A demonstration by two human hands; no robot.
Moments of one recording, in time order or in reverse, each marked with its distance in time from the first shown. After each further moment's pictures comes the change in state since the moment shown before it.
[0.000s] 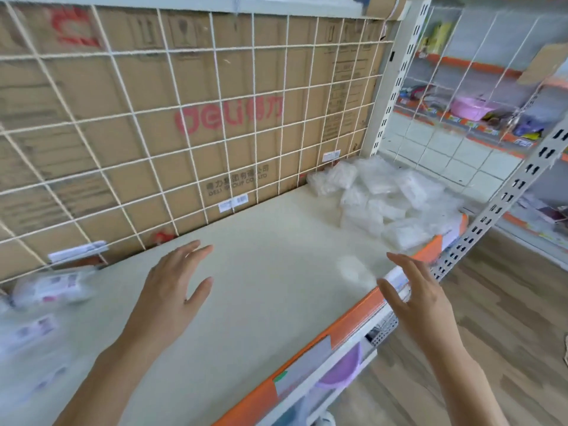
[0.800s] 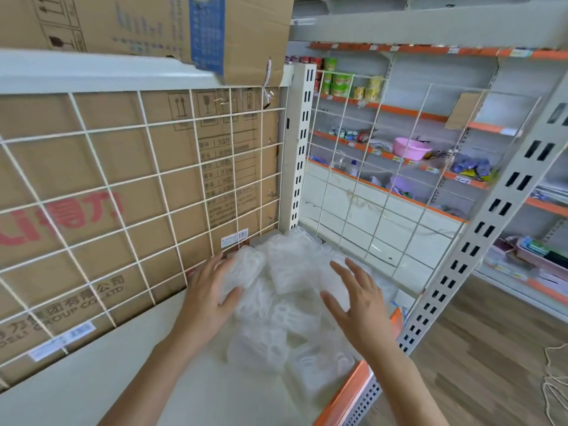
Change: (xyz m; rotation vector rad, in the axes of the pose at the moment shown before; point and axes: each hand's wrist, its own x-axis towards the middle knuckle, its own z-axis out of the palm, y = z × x) left_hand 0.270 0.127 0.184 -0.250 -0.015 0.045; right_hand 0.218 0.113 -0.005 -0.084 0.010 -0.049
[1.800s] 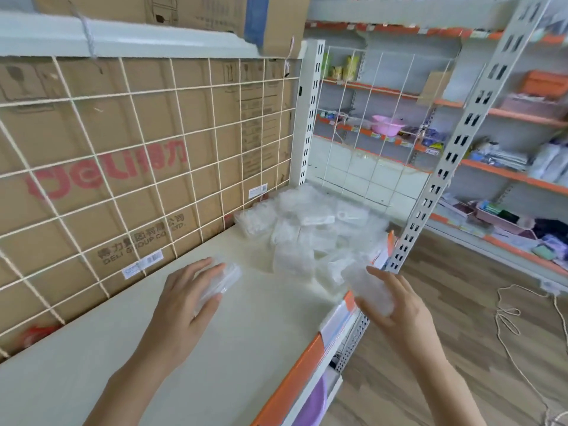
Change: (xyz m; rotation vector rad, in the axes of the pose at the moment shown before) left_hand -0.179 -0.023 -0.121 -0.107 -0.014 0.172; right_hand -0.185 -0.077 -0.044 0.107 0.078 0.209
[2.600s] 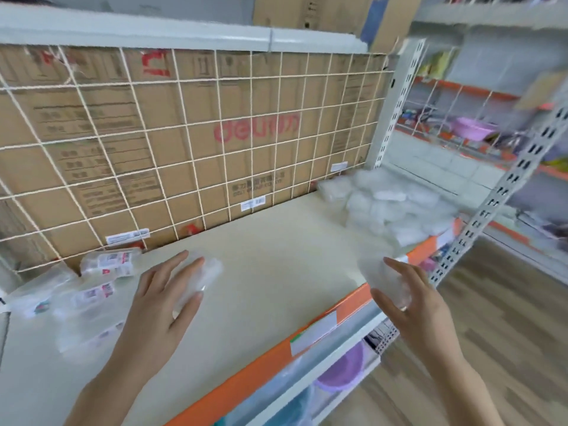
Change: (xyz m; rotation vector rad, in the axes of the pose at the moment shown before) left_hand -0.192 0.029 -0.133 0.266 0.165 -0.239; right_hand -0.100 -0.080 0.005 0.107 -0.117 -0.216
